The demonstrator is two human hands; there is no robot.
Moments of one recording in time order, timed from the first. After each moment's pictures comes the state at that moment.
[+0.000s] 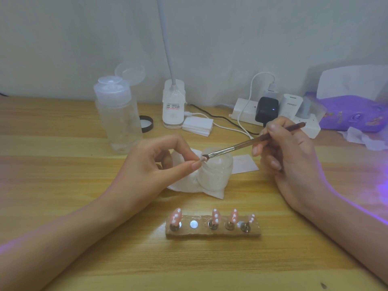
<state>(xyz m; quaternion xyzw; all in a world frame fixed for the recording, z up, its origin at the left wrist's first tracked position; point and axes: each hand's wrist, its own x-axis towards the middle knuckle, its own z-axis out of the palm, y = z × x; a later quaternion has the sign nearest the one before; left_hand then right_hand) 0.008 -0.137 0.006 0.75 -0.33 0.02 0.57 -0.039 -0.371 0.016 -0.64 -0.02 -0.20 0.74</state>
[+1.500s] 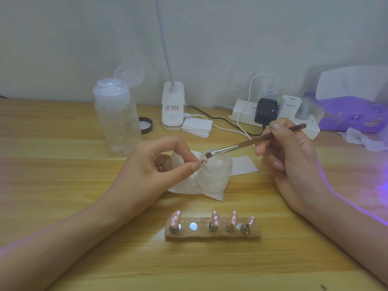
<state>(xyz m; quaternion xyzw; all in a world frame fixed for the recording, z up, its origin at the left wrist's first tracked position) 0.004 -0.138 0.011 0.75 -0.33 0.00 0.57 -0.039 -0.373 0.017 -0.62 0.00 -0.19 0.76</state>
